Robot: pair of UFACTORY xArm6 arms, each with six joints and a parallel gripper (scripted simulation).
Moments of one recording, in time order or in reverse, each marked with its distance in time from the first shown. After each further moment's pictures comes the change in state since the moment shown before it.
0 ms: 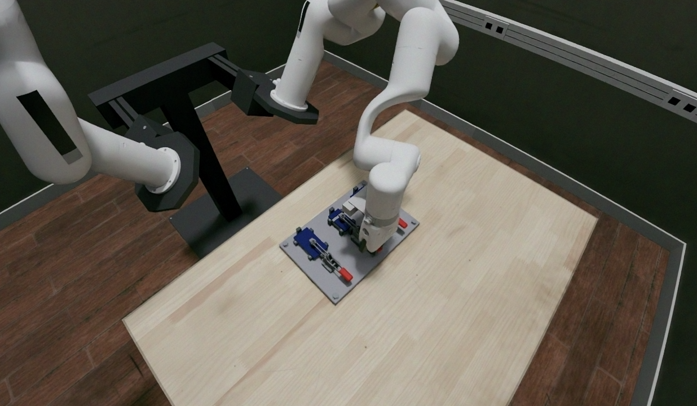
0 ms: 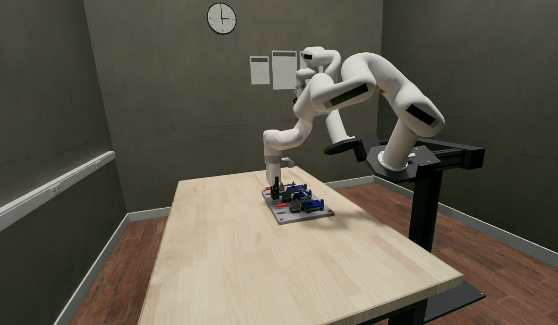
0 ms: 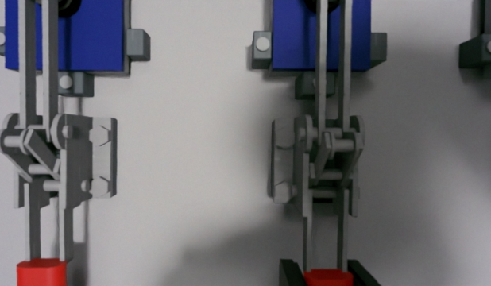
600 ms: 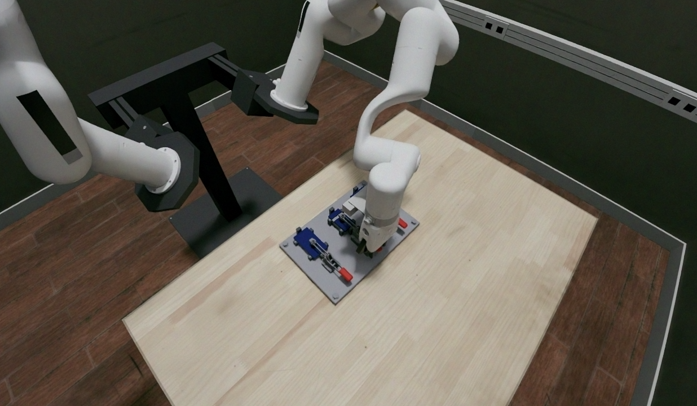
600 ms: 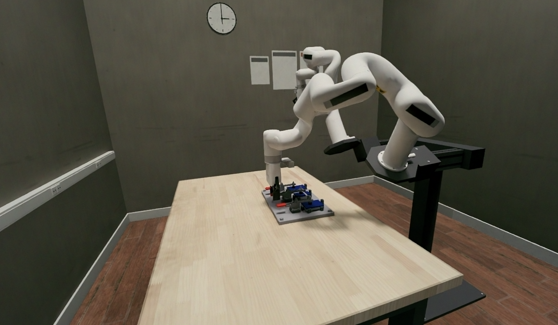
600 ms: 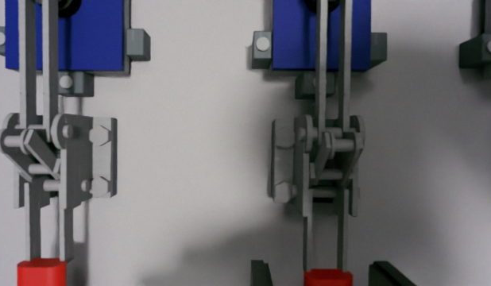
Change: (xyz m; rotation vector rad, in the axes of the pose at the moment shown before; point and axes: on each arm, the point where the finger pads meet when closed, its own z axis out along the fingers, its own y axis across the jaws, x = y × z) left arm 0.000 0.000 0.000 0.000 0.000 0.000; right arm 0.000 0.000 0.000 0.000 0.000 0.000
